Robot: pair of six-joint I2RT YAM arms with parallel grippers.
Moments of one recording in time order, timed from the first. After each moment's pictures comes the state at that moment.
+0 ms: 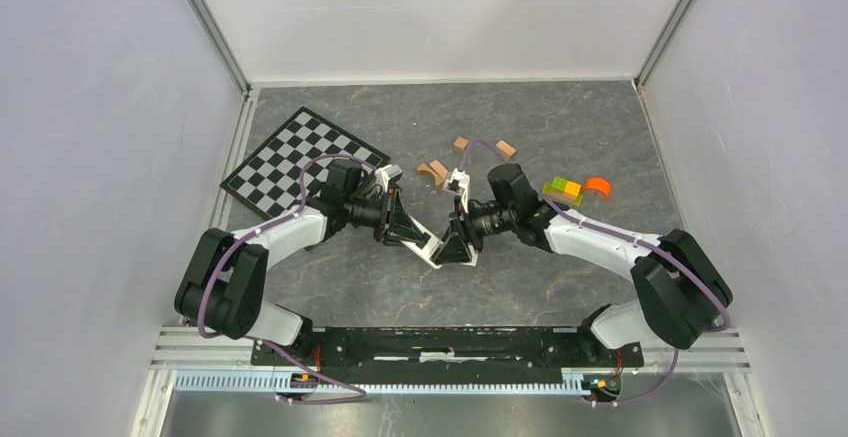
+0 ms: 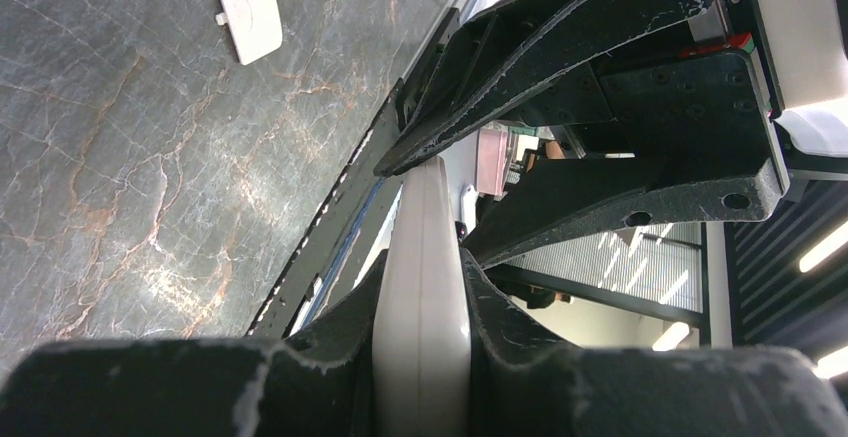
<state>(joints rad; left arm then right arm) -0.39 1.45 0.69 -0.02 1.10 -0.76 0.66 1.43 0.74 0.05 -0.89 0.12</state>
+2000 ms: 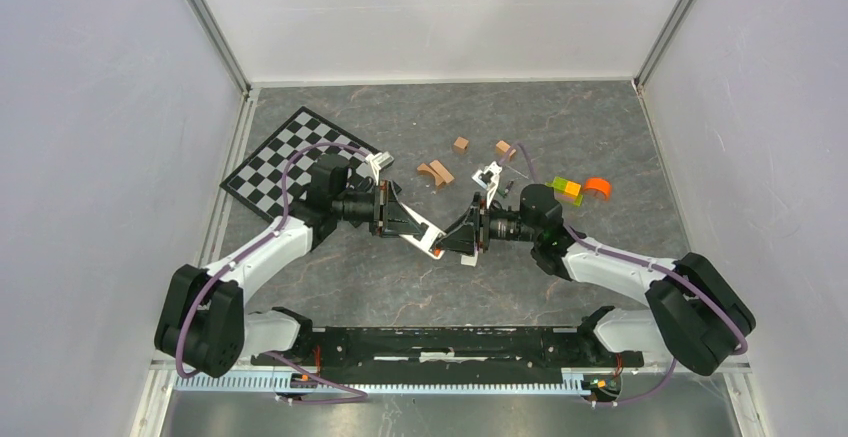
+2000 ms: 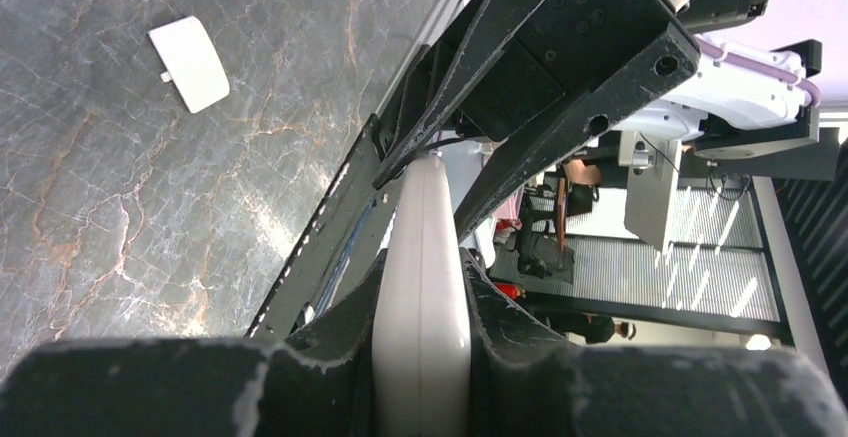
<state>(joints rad) -0.39 1.25 0.68 0.02 1.06 -0.79 0.65 1.28 0.48 0.64 -0.77 0.60</state>
